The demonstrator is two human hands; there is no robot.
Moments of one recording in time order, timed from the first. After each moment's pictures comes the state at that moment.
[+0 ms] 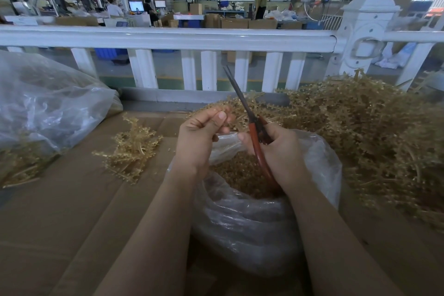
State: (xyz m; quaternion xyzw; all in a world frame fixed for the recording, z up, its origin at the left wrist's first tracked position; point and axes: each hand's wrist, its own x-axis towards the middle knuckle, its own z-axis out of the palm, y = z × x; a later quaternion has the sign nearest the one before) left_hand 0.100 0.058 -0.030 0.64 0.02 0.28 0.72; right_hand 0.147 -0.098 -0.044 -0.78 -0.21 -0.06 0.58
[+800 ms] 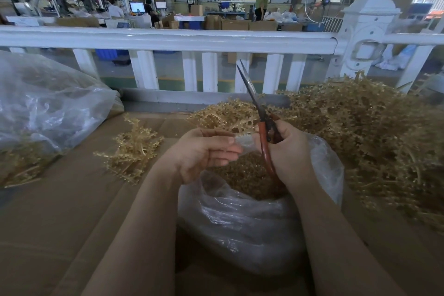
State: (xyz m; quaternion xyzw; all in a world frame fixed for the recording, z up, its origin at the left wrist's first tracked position) left_hand 0.079 0.075 -0.016 0.62 0.05 -0.03 0.78; right_hand 0.157 -0.101 -0.048 -0.75 -0.21 -0.13 0.61
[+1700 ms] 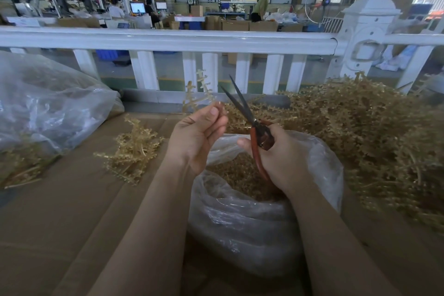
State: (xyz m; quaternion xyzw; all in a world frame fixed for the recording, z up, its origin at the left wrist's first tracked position) left_hand 0.093 0.063 -0.011 0.47 0.07 0.18 0.86; right_hand 0.151 -0.103 -0.049 -0.84 -0.22 -0.09 0.48
